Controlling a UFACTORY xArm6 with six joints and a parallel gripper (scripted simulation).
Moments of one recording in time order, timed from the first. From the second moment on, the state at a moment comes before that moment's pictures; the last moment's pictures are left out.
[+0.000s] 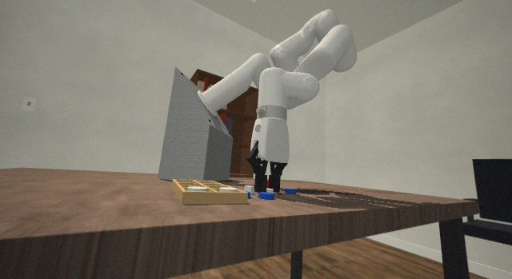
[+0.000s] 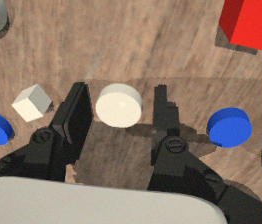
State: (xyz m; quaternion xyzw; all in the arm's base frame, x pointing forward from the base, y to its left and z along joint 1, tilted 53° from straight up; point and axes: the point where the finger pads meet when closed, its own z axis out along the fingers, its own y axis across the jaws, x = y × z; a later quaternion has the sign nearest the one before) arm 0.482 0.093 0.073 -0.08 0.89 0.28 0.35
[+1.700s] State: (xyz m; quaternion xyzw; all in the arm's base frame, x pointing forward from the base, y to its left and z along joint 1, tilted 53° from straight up) arm 0.461 0.072 0.096 -0.08 0.89 0.28 0.35
